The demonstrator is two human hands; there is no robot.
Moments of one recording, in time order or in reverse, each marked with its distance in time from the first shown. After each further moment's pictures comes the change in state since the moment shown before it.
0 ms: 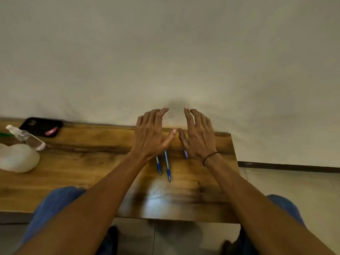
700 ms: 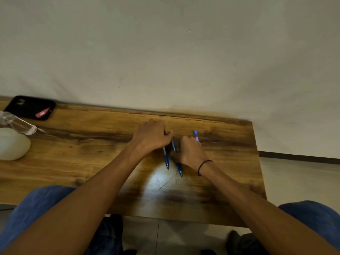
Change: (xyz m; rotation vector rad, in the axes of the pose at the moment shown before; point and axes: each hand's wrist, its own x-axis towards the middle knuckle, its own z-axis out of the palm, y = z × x) left_hand -0.006 -0.041 0.049 0.041 -0.716 -0.372; right_hand -0.025 -0.041 0.074 0.406 -0.716 0.264
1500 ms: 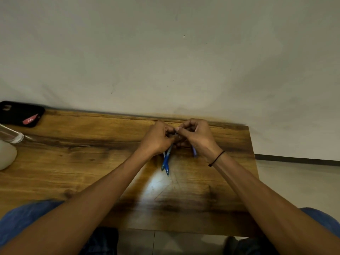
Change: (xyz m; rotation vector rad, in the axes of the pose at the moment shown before) left_hand 0.010 0.023 0.004 -0.748 -0.055 0.075; right_hand 0.028 0.012 -0.045 0.901 0.198 0.085
